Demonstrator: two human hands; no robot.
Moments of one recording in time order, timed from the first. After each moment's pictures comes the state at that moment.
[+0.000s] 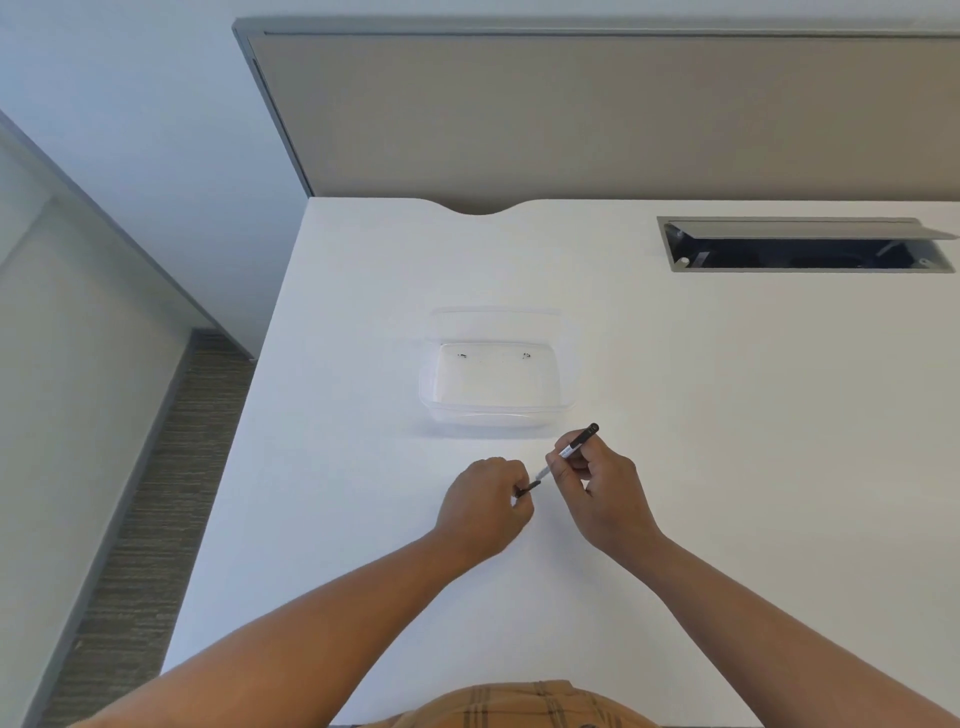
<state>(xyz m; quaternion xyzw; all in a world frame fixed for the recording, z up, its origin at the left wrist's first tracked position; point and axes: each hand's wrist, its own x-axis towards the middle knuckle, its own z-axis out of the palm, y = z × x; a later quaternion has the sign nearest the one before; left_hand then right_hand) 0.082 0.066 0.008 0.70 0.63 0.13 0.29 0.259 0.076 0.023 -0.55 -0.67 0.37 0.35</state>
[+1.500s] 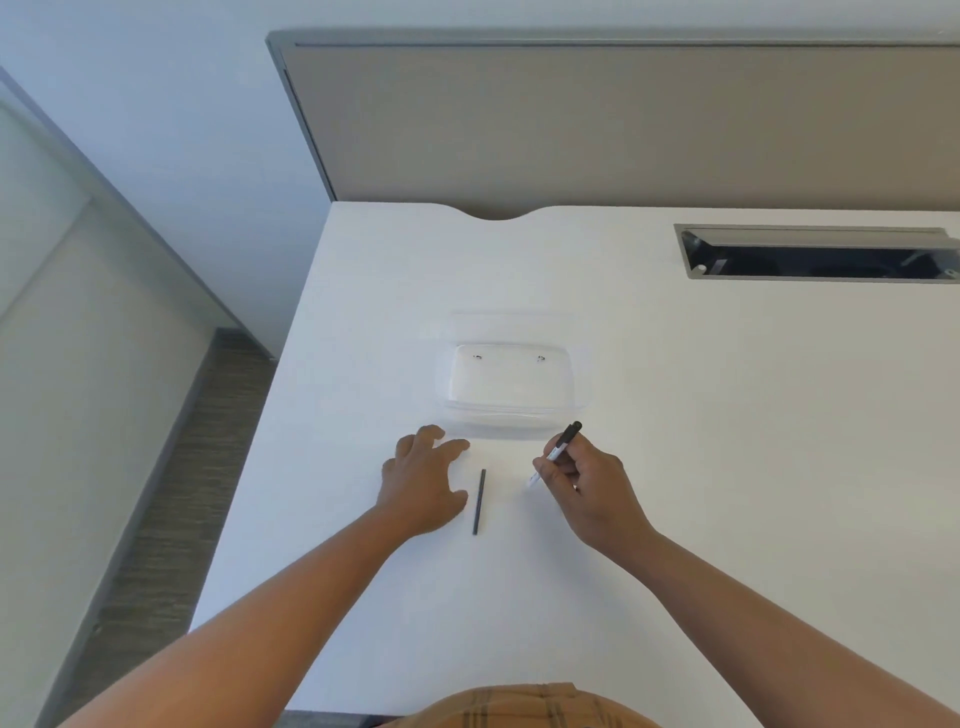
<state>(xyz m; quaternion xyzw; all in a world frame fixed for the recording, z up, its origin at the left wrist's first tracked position) 0.001 0.073 0.018 0.65 0.71 -0.02 0.27 0.241 0.078 0.029 -0.53 -0.68 0.41 0.31</state>
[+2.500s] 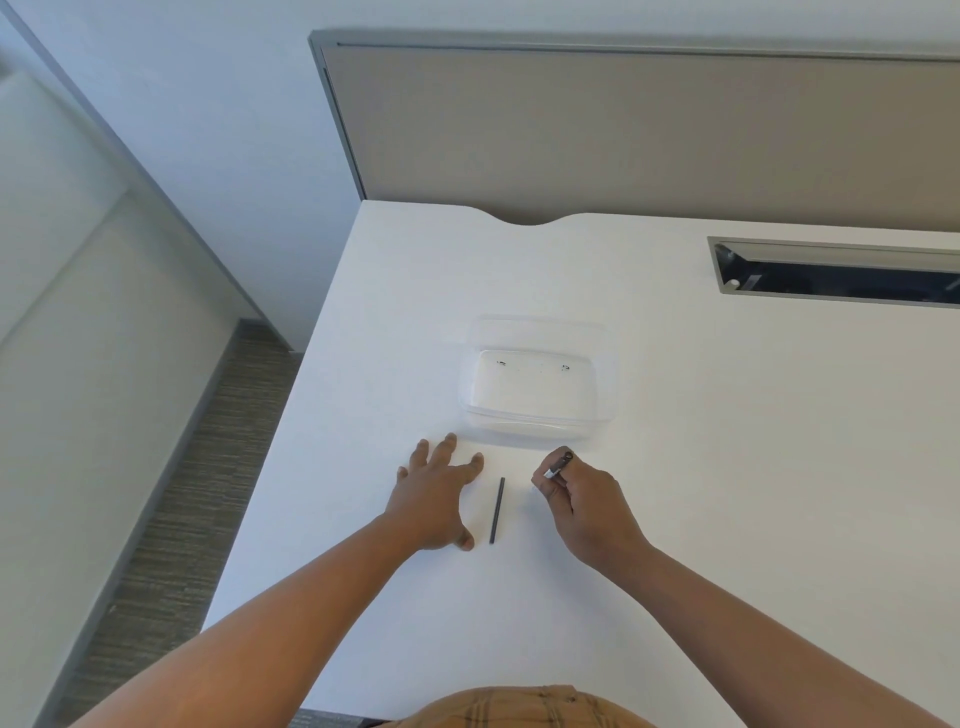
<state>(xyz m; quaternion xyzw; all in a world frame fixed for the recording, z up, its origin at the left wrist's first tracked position) -0.011 0.069 0.008 0.66 0.68 -0.13 0.29 0.219 0.081 0.023 -0.53 -0.73 0.38 0.21</state>
